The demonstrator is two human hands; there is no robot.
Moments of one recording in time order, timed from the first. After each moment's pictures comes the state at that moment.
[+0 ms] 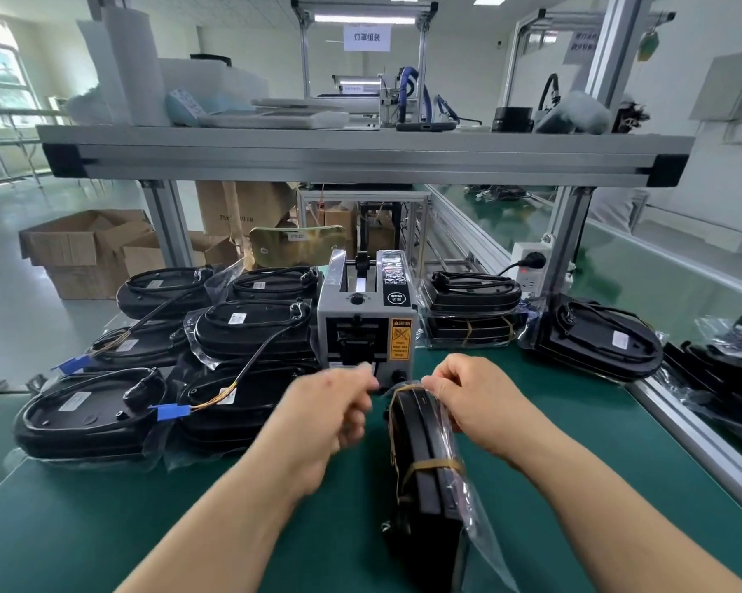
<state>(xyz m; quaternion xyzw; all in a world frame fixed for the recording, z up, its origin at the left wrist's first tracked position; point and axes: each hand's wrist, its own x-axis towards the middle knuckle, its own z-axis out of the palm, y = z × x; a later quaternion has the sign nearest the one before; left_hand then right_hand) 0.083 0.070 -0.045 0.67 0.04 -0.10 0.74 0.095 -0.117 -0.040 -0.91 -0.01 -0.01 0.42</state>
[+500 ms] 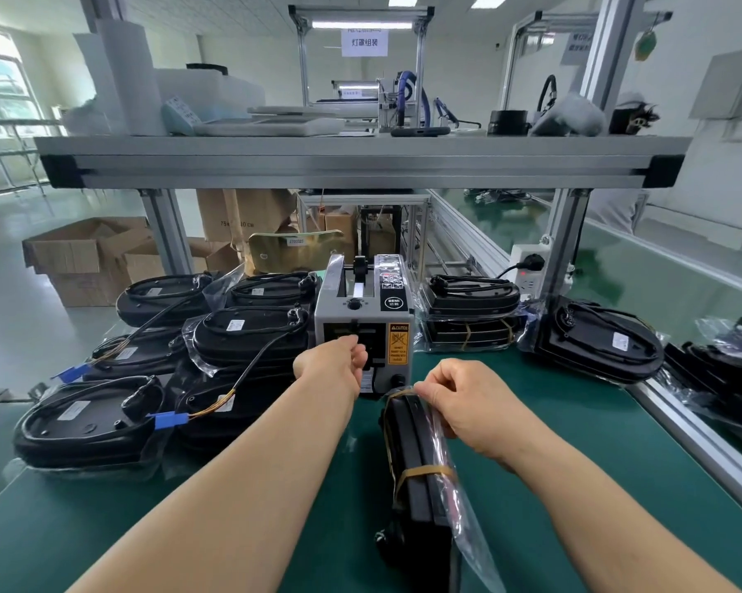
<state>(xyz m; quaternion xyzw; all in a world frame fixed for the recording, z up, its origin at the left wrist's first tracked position) 0.193 0.042 -0.050 0.49 0.33 -0.03 0.81 0.096 -0.117 -0.041 -0.88 -0.02 -0.01 0.48</state>
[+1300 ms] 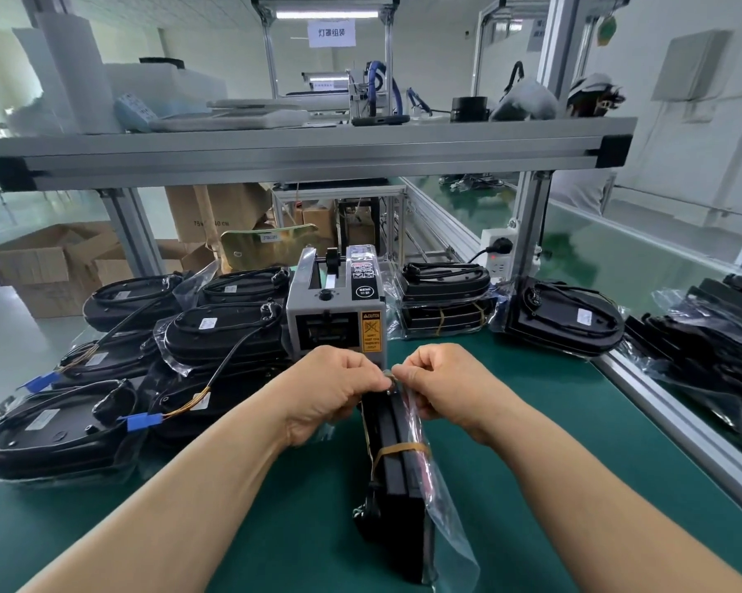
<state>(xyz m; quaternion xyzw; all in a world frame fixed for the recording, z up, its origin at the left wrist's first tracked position) 0.111 0.049 -0.032 0.78 -0.09 -0.18 0.59 0.098 -0.124 -0.047 -0.82 -0.02 0.02 0.58</state>
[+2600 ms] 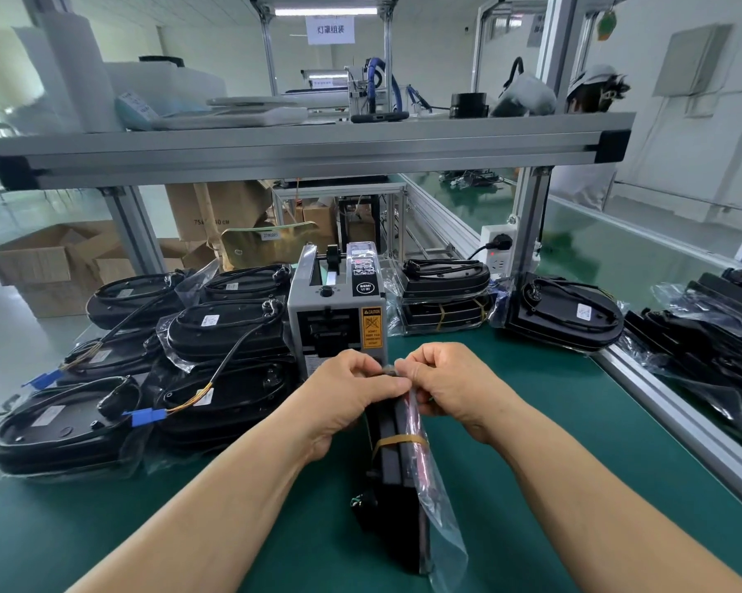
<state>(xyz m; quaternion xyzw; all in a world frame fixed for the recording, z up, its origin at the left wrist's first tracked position) 0.109 0.034 -0.058 0.77 -0.03 -0.13 0.62 0.094 -0.125 -0.051 -0.77 -0.01 0.04 0.63</state>
